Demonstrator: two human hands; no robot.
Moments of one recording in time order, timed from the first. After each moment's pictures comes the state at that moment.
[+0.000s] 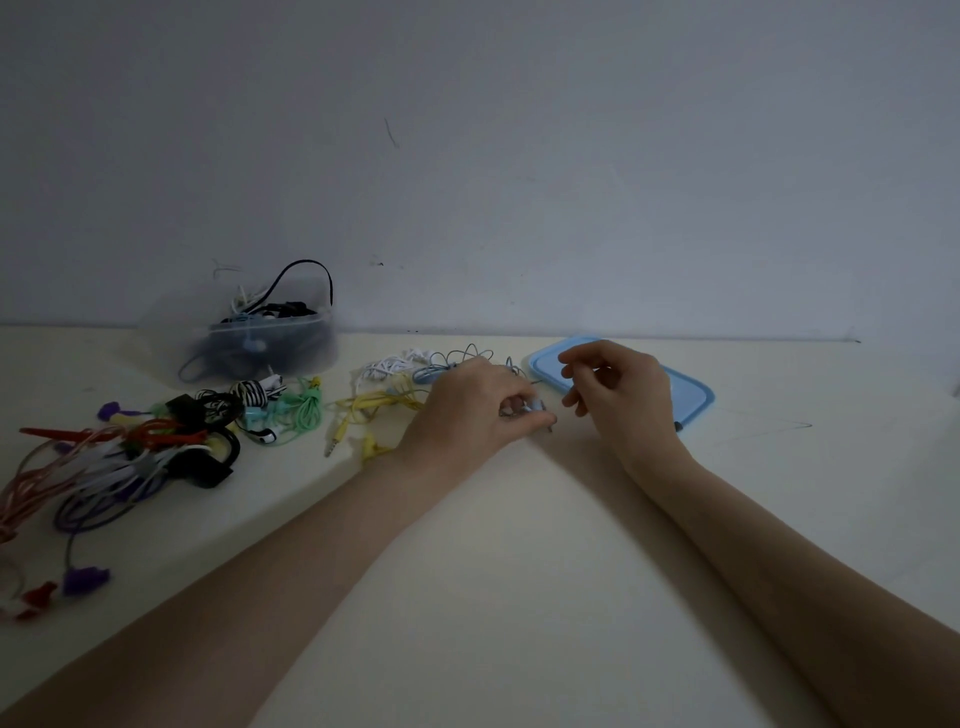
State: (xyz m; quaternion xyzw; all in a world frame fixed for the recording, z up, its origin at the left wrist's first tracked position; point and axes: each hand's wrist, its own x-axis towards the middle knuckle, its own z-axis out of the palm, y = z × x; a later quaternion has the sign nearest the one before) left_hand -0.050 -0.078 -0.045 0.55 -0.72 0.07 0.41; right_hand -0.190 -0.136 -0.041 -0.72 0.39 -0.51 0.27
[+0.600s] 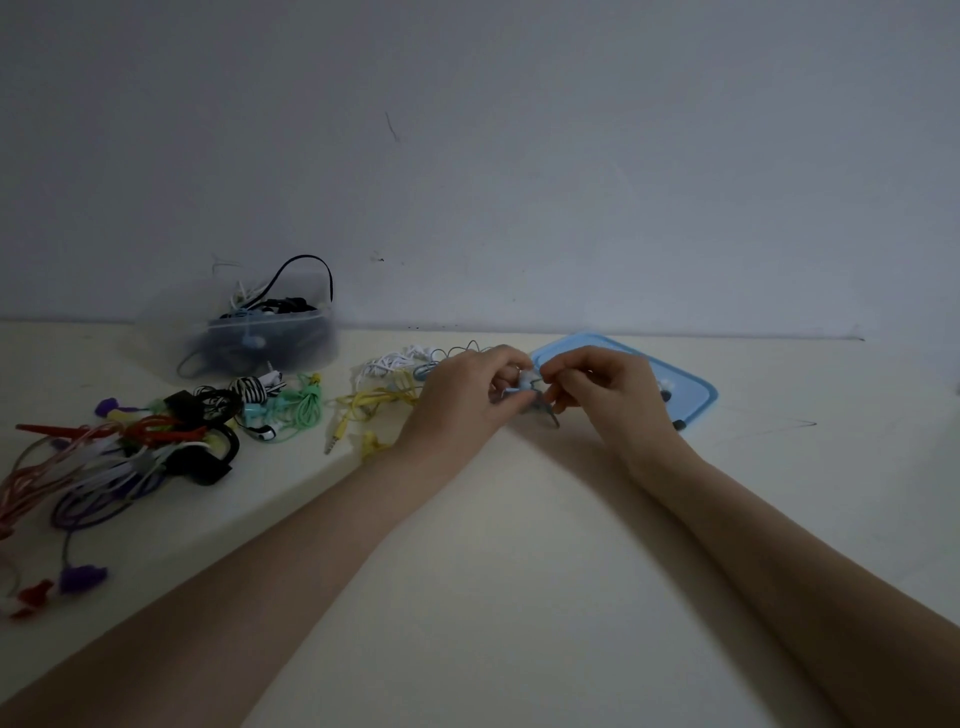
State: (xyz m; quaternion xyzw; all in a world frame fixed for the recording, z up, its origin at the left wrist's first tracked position) left_hand -0.046 -0.081 -0.043 0.58 -0.67 -0.01 0.46; right_hand -0.187 -0.134 -0.039 -0.70 0.33 -0.48 0.41
